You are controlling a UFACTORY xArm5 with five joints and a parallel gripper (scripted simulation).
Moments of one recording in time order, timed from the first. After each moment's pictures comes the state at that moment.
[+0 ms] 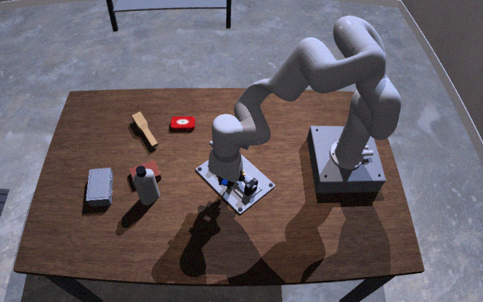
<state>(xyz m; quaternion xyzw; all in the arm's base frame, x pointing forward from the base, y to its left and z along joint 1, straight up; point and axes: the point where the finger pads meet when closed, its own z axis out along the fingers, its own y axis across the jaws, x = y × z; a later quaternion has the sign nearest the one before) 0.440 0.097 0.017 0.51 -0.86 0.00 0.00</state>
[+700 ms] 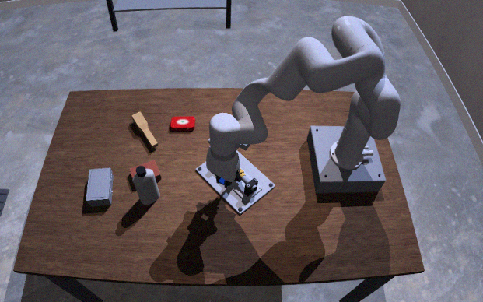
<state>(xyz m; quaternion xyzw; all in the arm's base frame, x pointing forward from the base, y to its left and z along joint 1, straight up) 0.447 0.093 0.017 0.46 -0.89 0.00 0.00</state>
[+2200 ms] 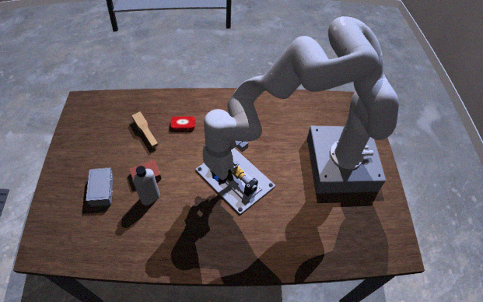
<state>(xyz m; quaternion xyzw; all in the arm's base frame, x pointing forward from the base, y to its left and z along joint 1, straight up) 0.461 0.080 0.017 0.34 -0.94 0.00 0.00</state>
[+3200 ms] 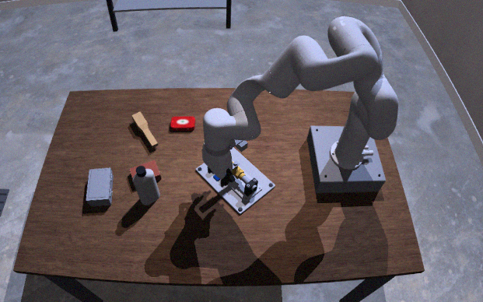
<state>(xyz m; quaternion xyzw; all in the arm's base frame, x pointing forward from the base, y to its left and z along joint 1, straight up) 0.464 0.076 0.018 0.32 -0.95 0.00 0.00</state>
